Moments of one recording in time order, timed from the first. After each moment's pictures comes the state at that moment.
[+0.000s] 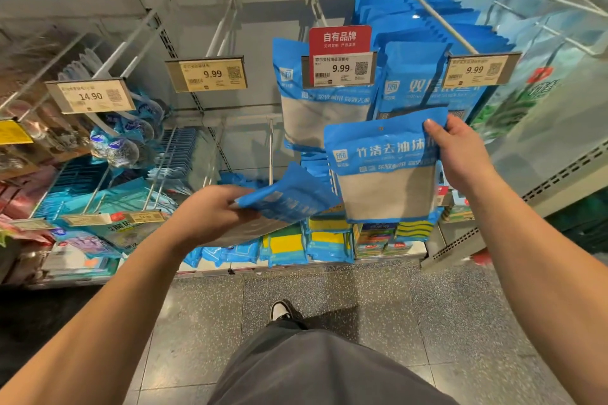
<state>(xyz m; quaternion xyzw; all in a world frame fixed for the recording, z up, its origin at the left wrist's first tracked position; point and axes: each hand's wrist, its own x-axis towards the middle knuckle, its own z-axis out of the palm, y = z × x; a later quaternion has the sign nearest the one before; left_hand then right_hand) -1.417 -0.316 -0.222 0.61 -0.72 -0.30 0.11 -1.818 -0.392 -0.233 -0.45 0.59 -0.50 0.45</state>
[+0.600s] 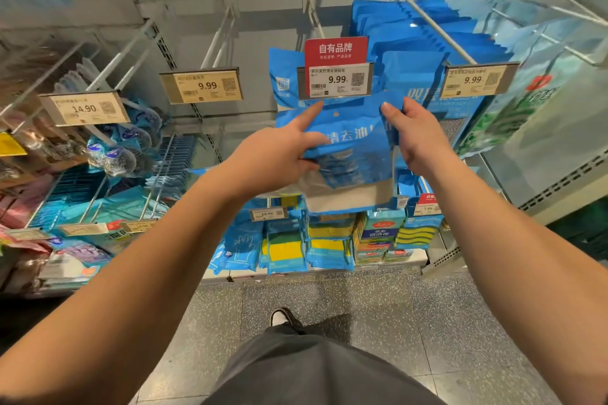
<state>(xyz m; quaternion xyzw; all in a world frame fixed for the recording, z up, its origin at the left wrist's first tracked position) -1.515 -0.373 -0.145 0.49 -0.86 -0.09 0.03 -1.758 -0.421 -0.203 -0.47 0.53 -0.49 0.50</state>
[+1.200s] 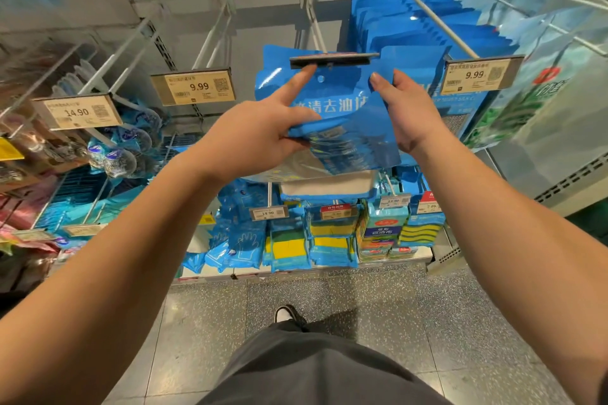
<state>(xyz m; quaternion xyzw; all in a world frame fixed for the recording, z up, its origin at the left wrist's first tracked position) -1.498 -0.385 -0.125 0.43 -0.89 -0.04 0.13 -1.743 -0.436 -0.173 -0.44 0.51 -0.50 0.55</state>
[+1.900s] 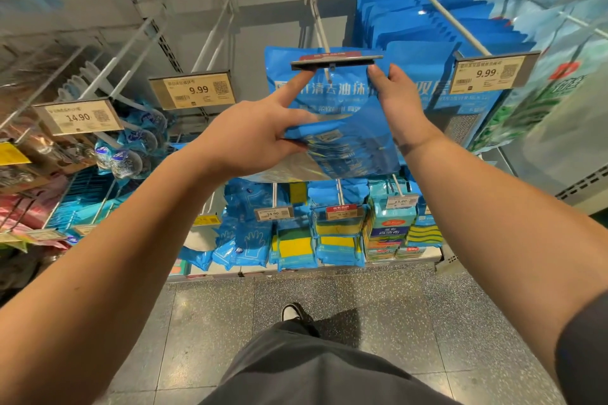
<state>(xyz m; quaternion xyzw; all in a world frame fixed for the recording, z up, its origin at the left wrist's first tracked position) -1.495 -0.392 -0.122 0.44 -0.89 -0.05 0.11 -1.721 -0.461 -0.174 -0.46 0.55 -0.53 0.46</state>
